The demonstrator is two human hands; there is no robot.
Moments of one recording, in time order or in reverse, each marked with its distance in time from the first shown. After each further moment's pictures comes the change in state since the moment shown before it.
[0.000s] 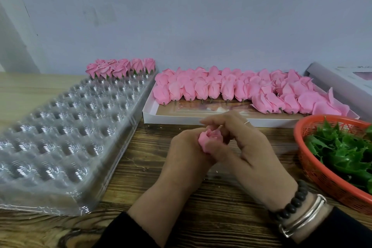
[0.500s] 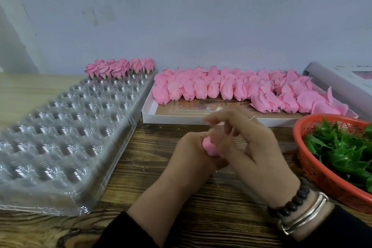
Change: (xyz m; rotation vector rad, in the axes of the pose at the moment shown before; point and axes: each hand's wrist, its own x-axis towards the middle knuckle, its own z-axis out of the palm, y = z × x) left_hand 0.002 -0.002 0.002 -0.135 -0.121 0.031; right_hand 0.004 -0.003 -0.005 -0.089 0.100 -0.058
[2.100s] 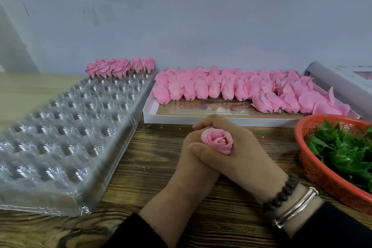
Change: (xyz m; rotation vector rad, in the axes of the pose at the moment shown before) left_hand -0.004 0.002 0.017 -0.457 0.114 0.090; right_hand 0.005 0.000 0.013 0.065 -0.216 0.279
